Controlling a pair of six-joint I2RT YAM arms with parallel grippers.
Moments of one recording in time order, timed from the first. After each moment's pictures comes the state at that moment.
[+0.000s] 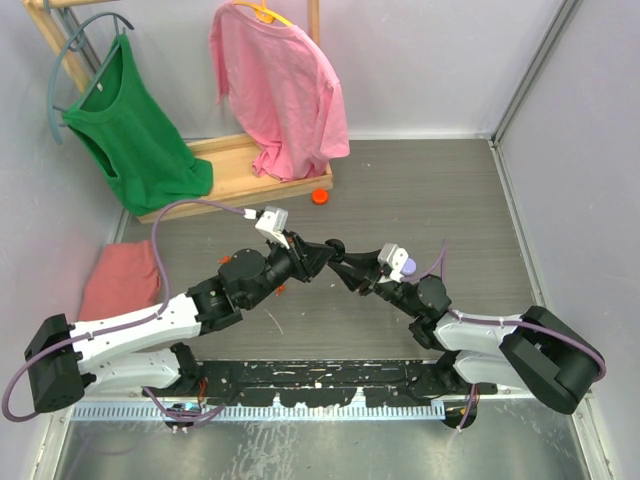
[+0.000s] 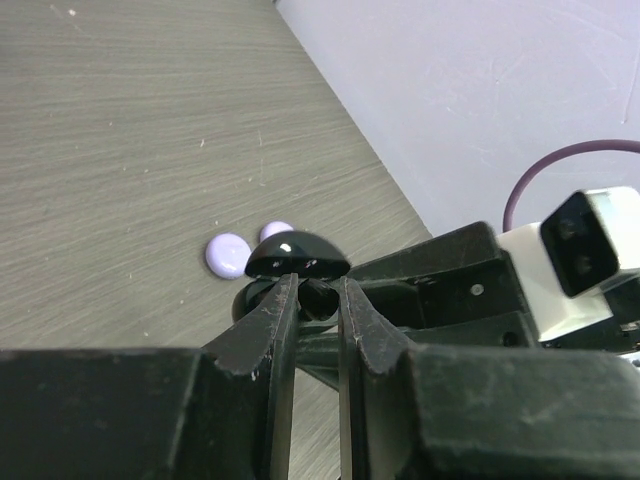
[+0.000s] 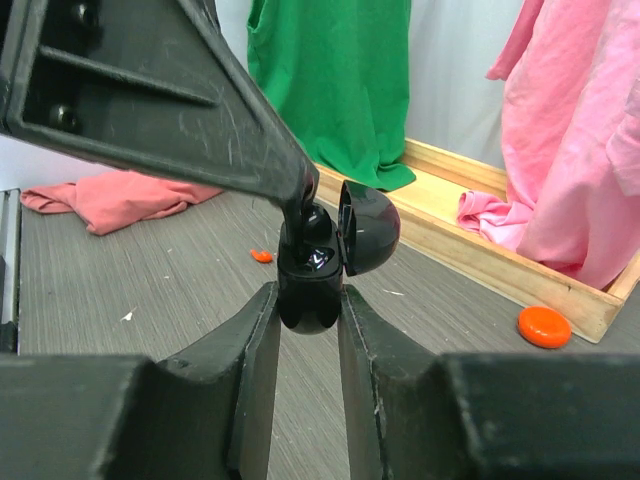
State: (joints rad) left arm -1.05 1.06 0.69 0.34 -0.28 -0.63; right arm 0.75 1.16 0.15 1.33 -0.26 0.03
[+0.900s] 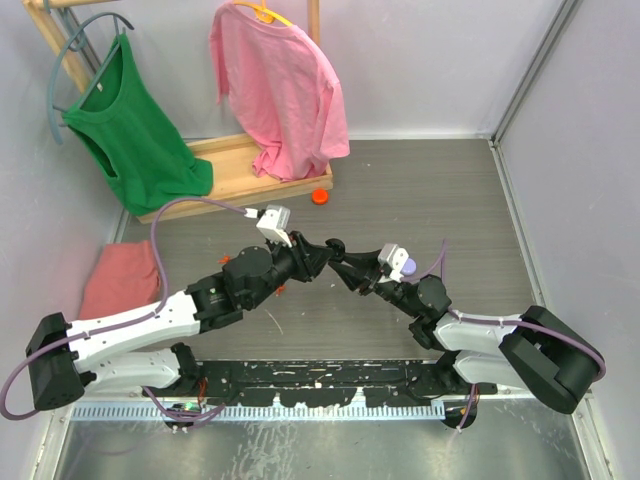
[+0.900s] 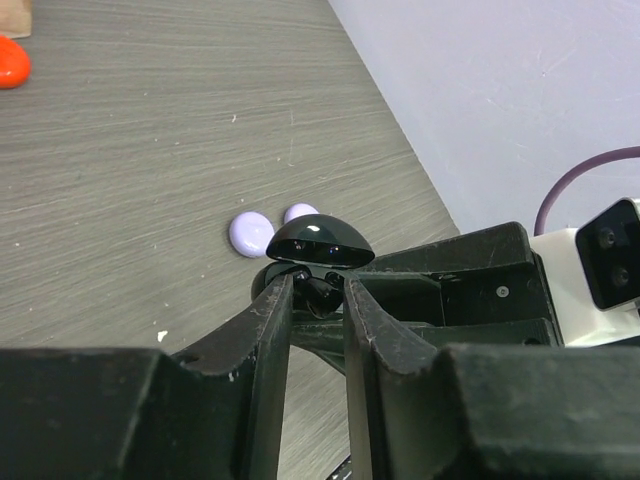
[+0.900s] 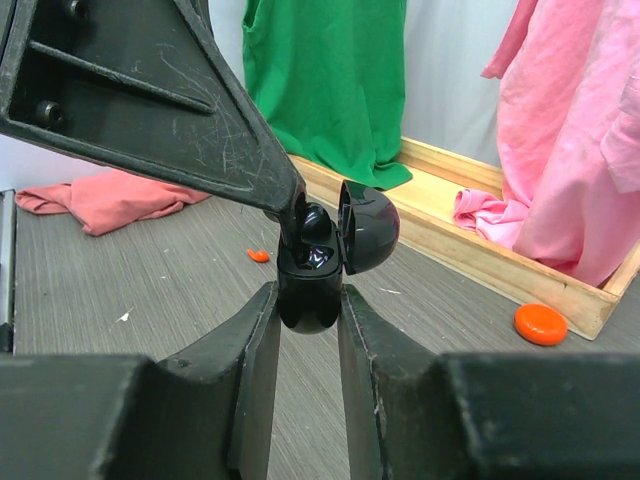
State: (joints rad) left arm -1.07 1.07 0.75 0.18 -0.36 -0.67; right arm 0.75 1.17 0.15 1.35 -0.25 0.03
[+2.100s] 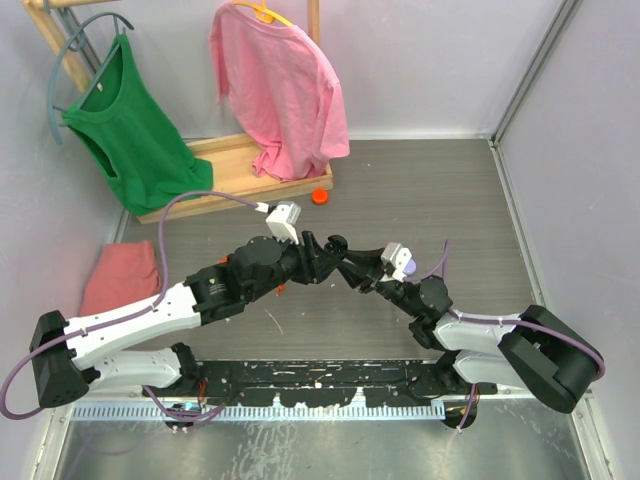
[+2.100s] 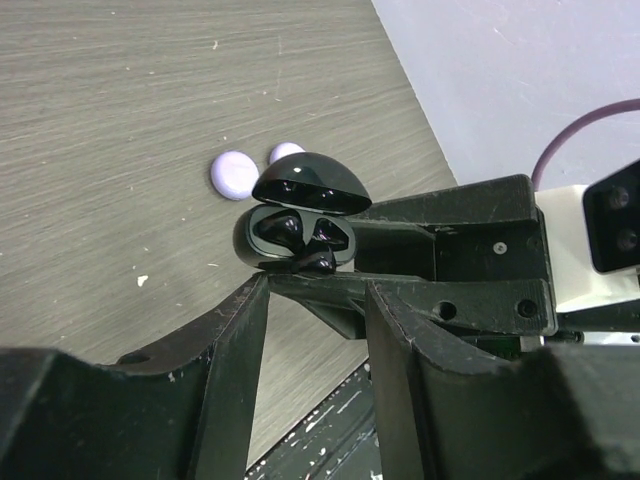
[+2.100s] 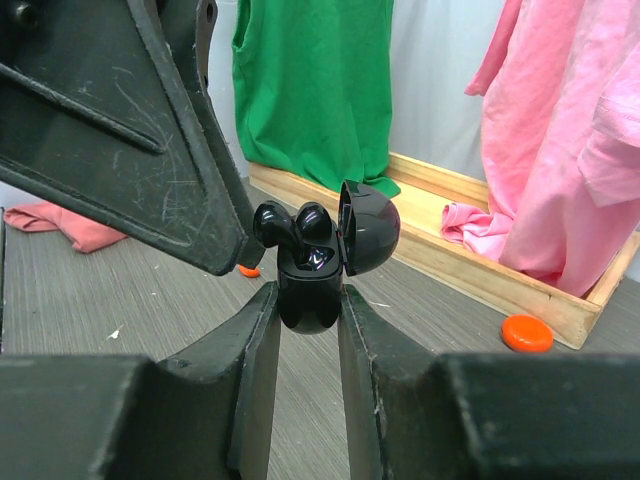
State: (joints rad) left arm -1.07 1.10 0.88 -0.06 -0.25 -0.74; right arm 0.75 1.17 0.15 1.38 -0.23 0.03
